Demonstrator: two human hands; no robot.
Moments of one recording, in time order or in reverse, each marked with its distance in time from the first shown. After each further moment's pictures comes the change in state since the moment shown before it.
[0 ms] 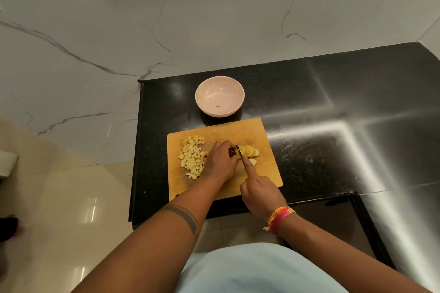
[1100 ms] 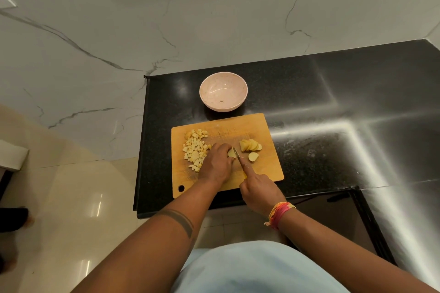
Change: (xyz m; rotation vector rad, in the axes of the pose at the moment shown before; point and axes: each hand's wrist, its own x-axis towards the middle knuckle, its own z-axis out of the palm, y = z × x) left_hand -0.027 -0.015 0.001 0.082 -0.010 -0.049; right_hand -0.006 -0.001 0.006 -0.035 -0.086 -0.012
